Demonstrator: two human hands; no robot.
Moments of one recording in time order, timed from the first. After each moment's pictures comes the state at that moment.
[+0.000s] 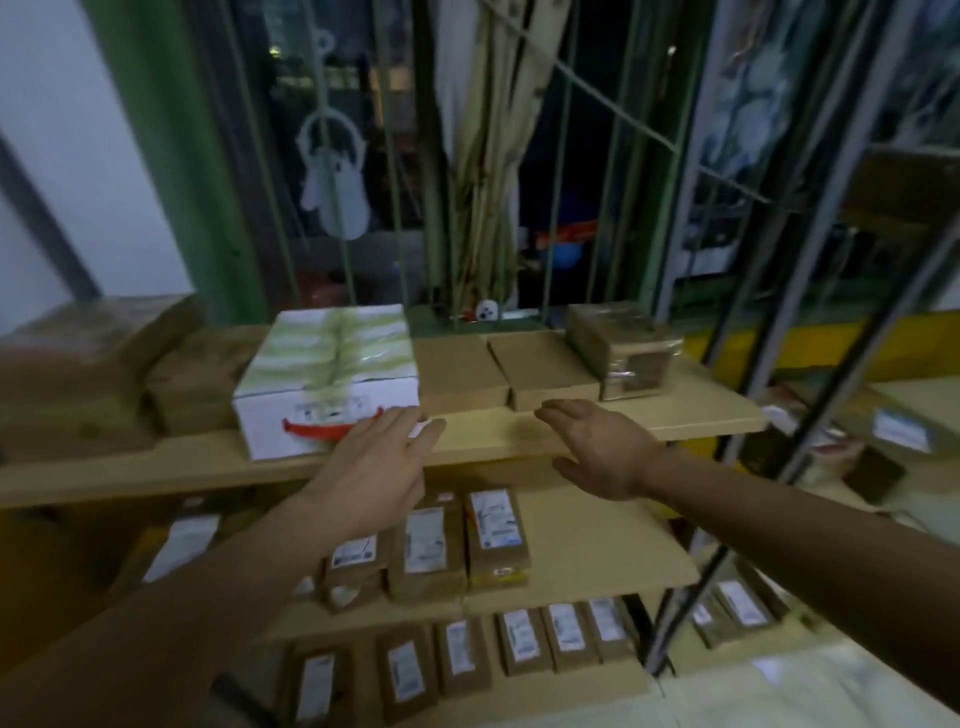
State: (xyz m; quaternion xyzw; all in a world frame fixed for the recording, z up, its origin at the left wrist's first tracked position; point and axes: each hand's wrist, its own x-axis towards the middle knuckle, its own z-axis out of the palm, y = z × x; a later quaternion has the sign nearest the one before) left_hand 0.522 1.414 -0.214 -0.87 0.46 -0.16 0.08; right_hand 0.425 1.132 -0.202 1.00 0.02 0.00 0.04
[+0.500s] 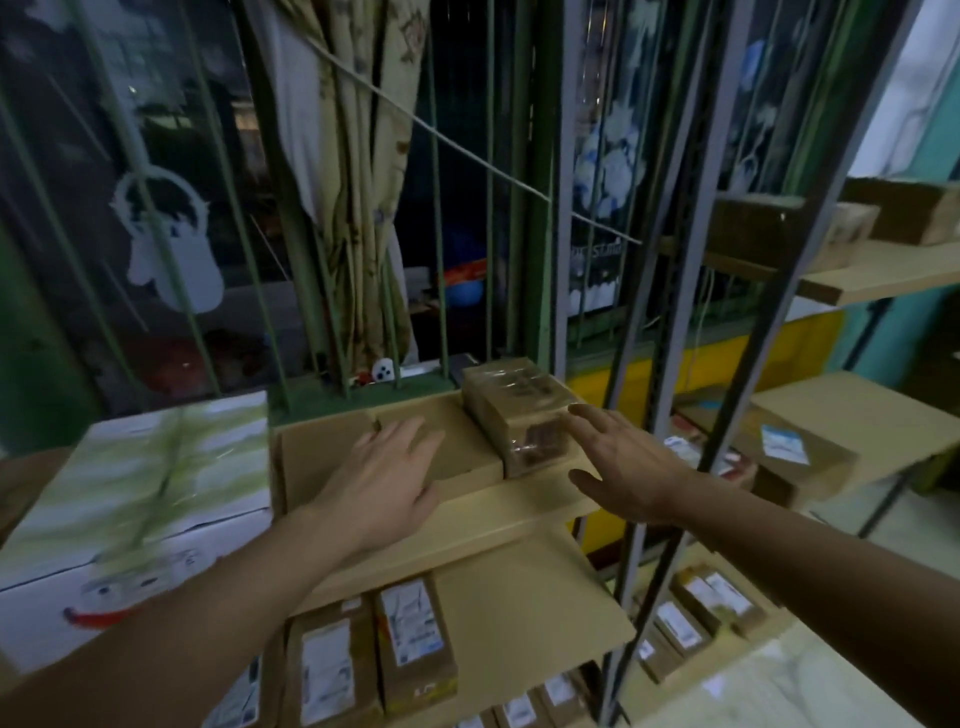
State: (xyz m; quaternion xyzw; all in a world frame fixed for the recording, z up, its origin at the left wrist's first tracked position) left_hand 0.574 1.243 -0.169 -0.85 0.51 -0.09 0.02; right_hand 0.404 0.994 -0.172 0.99 -0.13 0.07 0.02
